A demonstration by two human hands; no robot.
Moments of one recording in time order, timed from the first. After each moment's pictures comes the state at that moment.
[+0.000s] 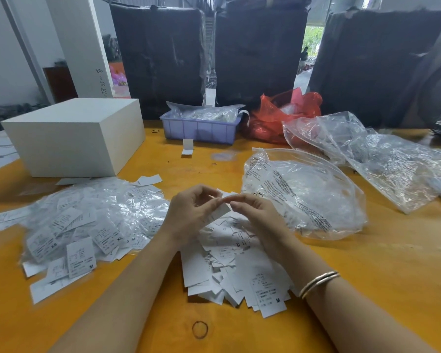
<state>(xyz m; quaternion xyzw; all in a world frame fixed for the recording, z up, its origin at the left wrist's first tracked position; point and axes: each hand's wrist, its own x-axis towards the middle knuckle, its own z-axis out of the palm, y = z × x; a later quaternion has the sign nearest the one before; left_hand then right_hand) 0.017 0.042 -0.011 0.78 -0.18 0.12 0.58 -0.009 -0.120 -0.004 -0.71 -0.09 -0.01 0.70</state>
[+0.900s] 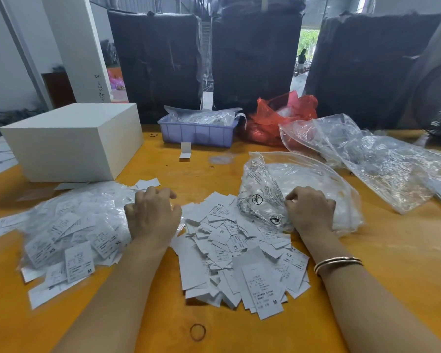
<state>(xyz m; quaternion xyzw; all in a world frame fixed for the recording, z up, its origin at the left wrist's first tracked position) 0.020 0.072 -0.010 0.96 0.06 0.26 0.13 0.026 -0.206 -0.017 -0.95 0.14 -0.27 0.13</state>
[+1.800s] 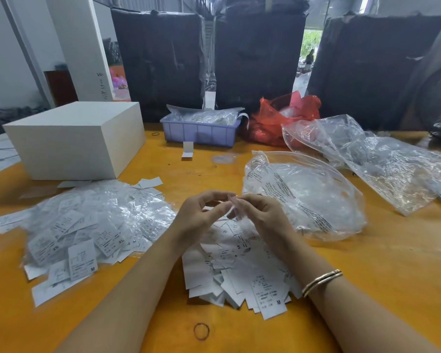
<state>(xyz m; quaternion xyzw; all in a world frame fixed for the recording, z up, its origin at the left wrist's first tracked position) 0.003 0.034 0.001 0.76 -0.22 0.02 0.61 -0.005 -0.130 -0.006 -0.73 -0.18 -0.08 0.66</state>
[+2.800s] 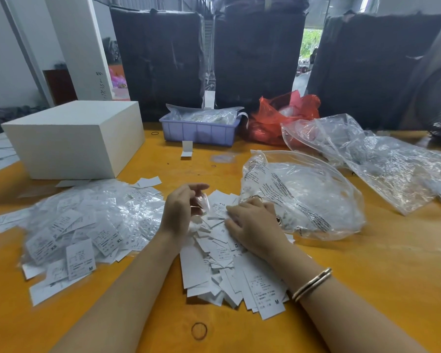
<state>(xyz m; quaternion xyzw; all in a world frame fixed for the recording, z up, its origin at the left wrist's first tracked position) 0.019 0.037 -0.003 0.67 -0.03 0.08 0.73 0.001 -0.124 -0.020 -0.97 -0.15 -0.15 0.12</state>
